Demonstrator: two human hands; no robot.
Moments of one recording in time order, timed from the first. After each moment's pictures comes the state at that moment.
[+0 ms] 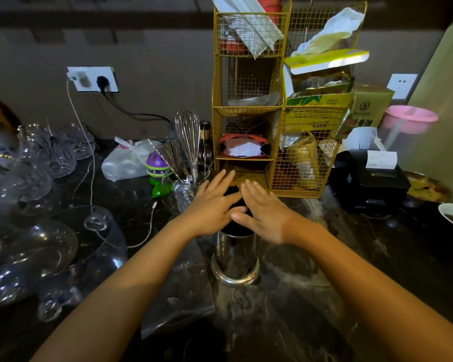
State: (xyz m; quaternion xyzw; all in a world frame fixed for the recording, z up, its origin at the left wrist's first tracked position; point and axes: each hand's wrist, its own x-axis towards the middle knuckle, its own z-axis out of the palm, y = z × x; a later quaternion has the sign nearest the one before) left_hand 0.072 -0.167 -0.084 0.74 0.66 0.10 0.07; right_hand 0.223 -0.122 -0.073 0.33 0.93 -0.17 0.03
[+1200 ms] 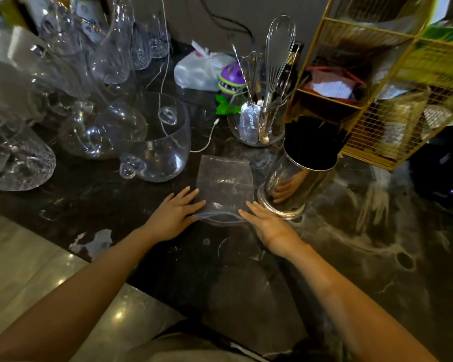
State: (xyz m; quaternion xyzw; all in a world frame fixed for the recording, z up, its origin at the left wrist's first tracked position) left_hand 0.004 -0.357 -0.251 0.57 0.80 0.09 0.16; right_hand 0.200 -0.195 -0.234 0.17 0.96 -0.18 0.09
